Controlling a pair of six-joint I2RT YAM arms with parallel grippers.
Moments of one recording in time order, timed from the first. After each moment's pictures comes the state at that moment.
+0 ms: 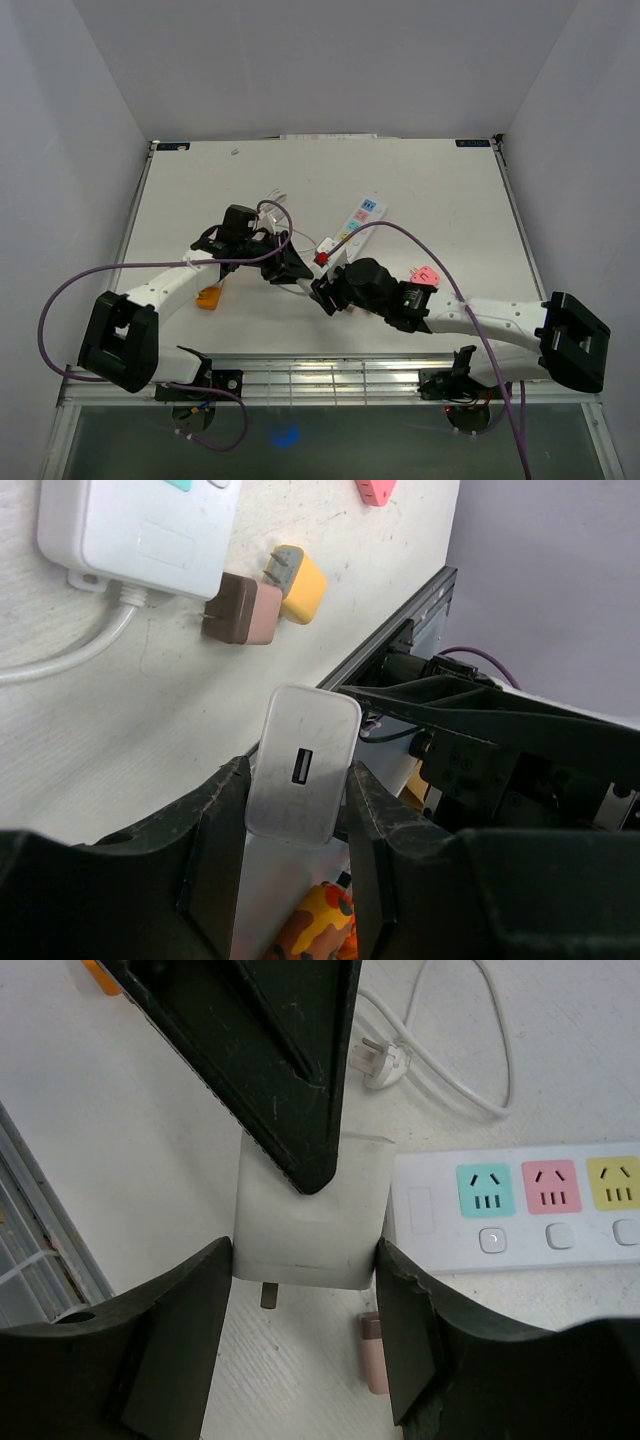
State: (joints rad) left arm -0.41 1.34 0.78 -0.26 0.79 -0.74; right arm 1.15 1.25 0.69 0.11 0.15 0.07
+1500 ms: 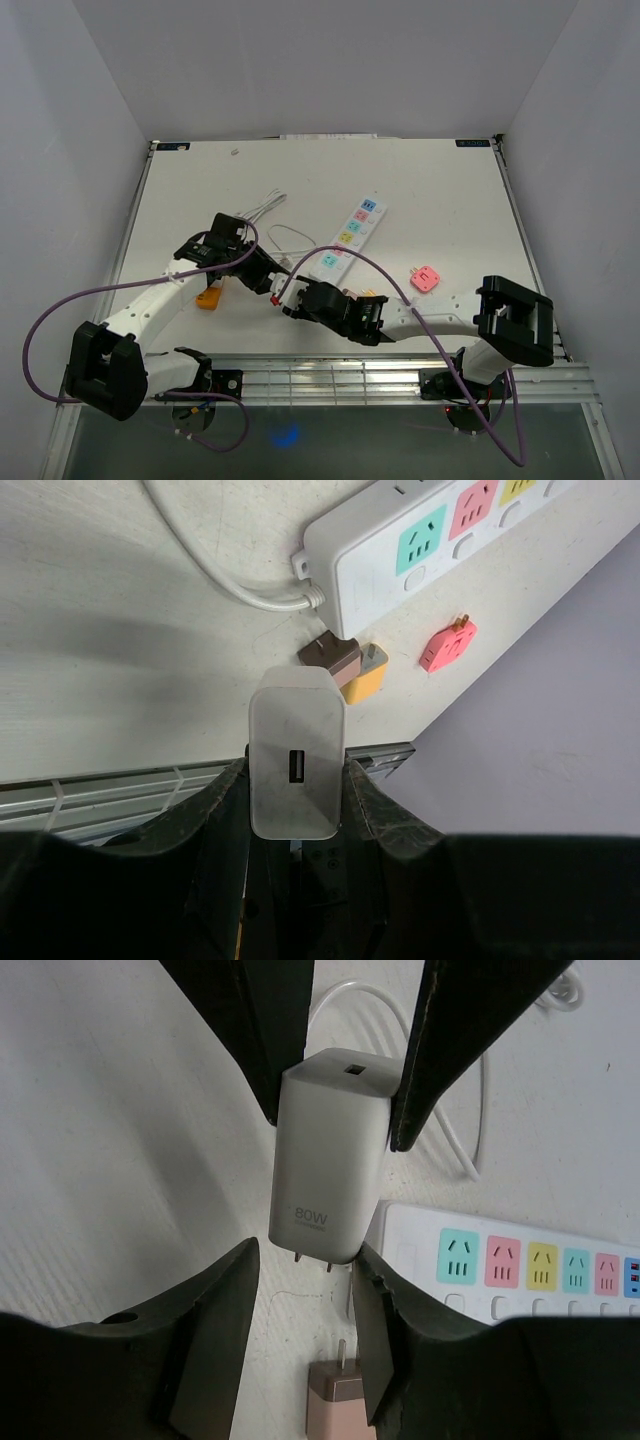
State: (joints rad) left arm -0.40 1.19 0.80 -0.61 0.40 -1.26; right arm 1.34 1.54 0.81 0.18 0.41 -0.30
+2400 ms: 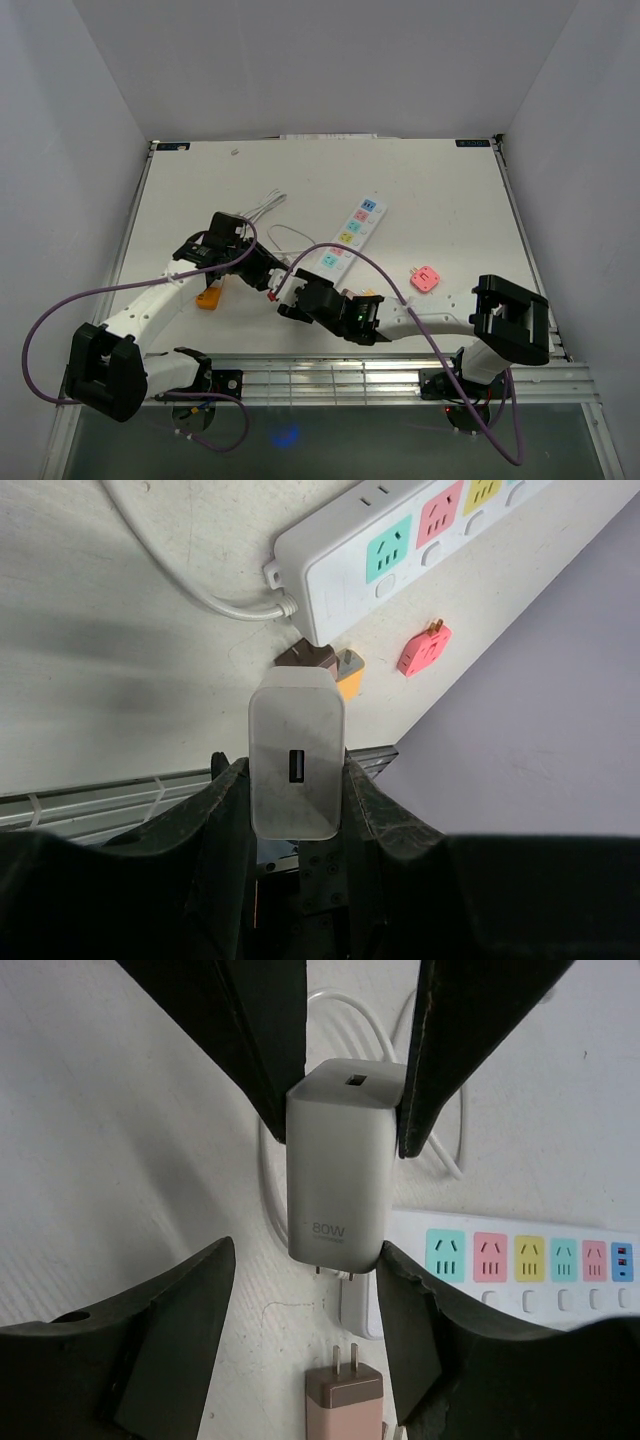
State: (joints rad) left arm -0.39 1.18 0.79 -0.57 0.41 -1.28; right arm 1.35 1.56 0.84 0.18 0.46 -0.27
